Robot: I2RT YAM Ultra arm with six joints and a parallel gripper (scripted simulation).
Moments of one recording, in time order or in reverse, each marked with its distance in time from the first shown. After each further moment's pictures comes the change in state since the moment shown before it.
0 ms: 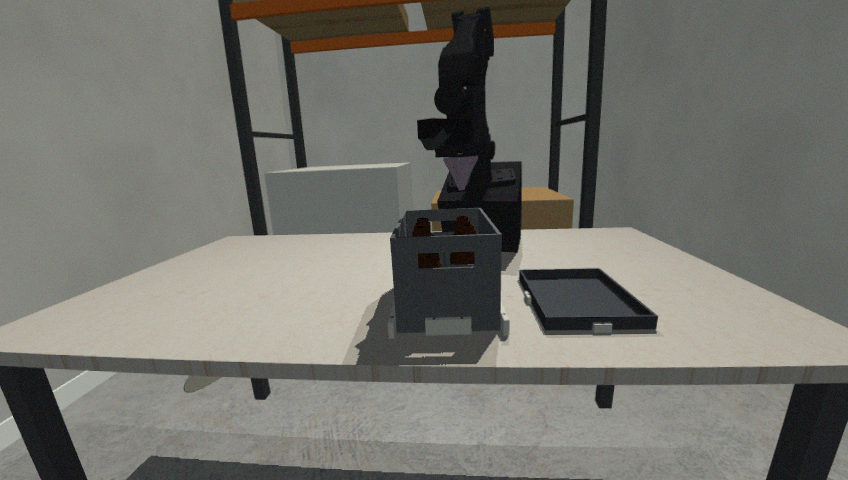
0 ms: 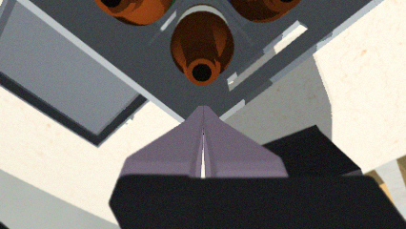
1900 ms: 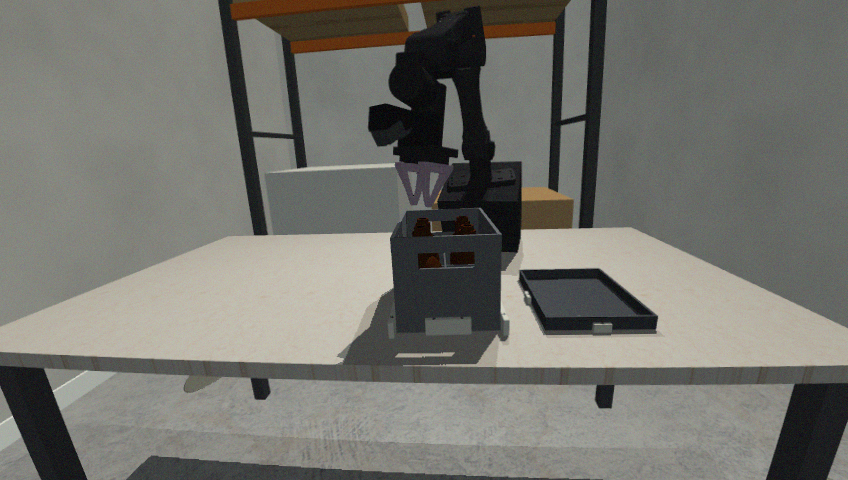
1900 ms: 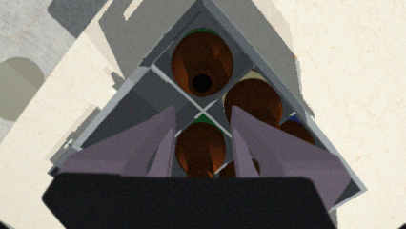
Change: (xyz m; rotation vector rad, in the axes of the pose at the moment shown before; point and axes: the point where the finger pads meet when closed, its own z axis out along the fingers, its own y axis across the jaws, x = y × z) arm -0.184 0.065 0.003 0.002 -0.166 0.000
